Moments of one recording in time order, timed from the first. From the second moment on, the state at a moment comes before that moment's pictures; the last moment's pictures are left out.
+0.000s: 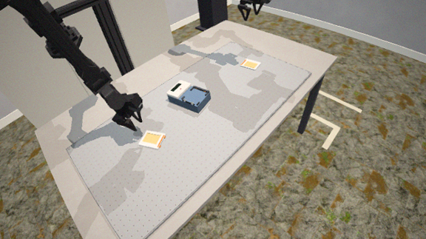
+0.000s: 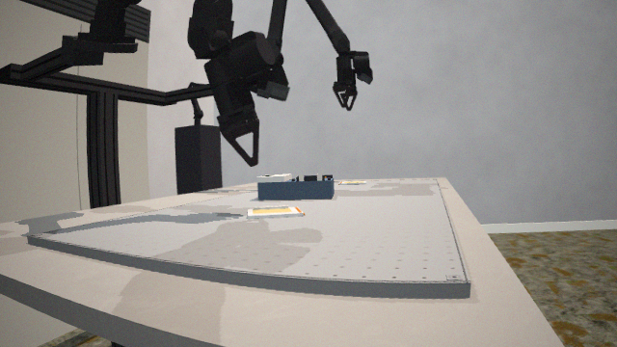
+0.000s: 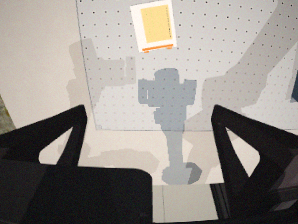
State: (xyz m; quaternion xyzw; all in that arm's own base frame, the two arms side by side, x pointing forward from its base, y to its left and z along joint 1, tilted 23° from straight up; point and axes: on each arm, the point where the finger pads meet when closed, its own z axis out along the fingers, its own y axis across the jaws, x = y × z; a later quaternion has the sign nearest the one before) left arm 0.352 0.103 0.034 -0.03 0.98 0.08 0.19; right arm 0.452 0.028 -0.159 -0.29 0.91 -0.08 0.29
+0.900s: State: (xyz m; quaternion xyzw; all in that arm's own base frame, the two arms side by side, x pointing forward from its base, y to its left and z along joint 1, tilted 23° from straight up) left arm 0.352 0.103 0.034 -0.03 0.98 0.08 0.19; right arm 0.468 0.039 -0.170 -0.29 0.90 -0.09 0.31
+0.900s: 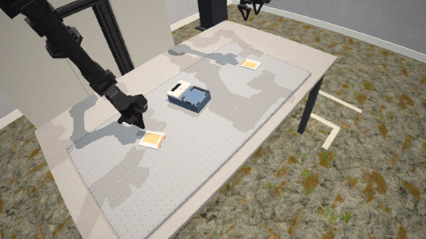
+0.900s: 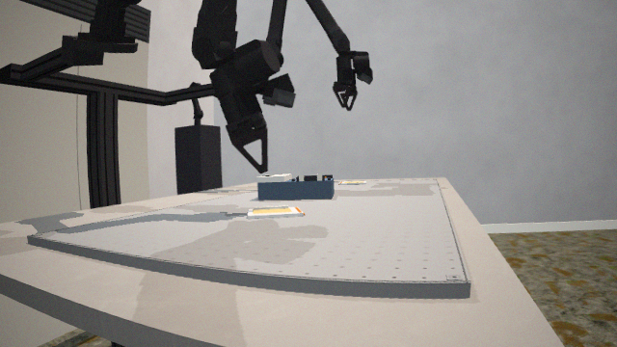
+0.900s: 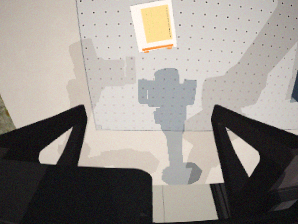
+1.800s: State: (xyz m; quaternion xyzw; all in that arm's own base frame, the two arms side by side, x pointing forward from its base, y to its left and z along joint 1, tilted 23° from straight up) left arm 0.352 0.103 0.034 -0.03 0.98 0.08 0.19; right arm 0.474 0.040 -0.170 -0.29 0.90 -0.09 0.32
